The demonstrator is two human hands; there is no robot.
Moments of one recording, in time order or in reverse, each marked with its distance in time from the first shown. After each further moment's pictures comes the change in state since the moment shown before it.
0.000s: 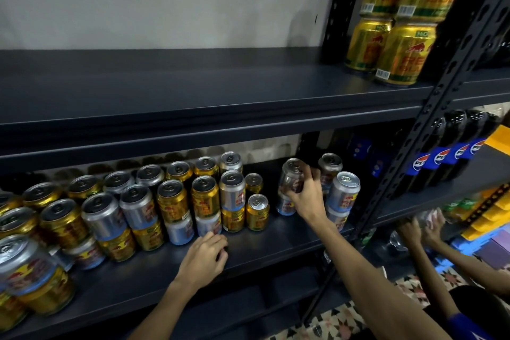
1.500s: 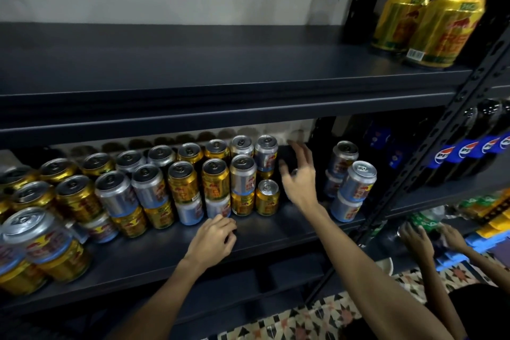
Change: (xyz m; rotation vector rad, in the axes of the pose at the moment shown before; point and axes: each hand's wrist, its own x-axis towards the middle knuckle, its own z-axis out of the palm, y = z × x) left_hand 0.000 0.003 -0.002 0.021 0.000 -0.001; right_hand -0.002 -0.026 0.037 0.173 0.087 -0.195
